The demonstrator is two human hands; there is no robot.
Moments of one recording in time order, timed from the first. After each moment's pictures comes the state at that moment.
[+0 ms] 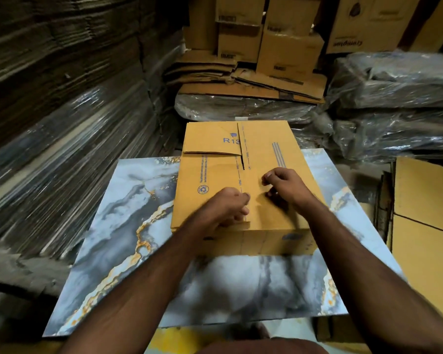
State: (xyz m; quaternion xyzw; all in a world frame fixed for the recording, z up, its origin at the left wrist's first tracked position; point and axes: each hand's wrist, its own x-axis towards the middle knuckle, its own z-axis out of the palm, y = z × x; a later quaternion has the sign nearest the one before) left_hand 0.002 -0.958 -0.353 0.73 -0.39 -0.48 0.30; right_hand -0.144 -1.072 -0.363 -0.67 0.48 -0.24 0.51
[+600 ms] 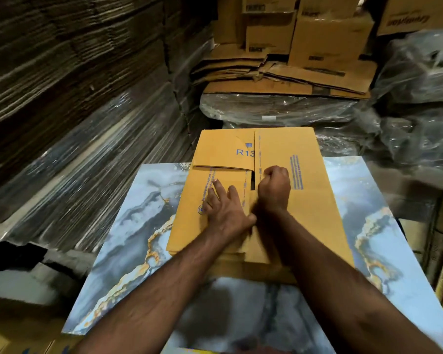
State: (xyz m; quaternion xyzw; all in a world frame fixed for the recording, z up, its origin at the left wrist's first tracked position) left_hand -0.001 -1.018 -0.365 0.89 -0.43 -0.17 0.01; right_hand -0.057 -1.136 -0.413 -0.68 0.54 -0.37 0.33
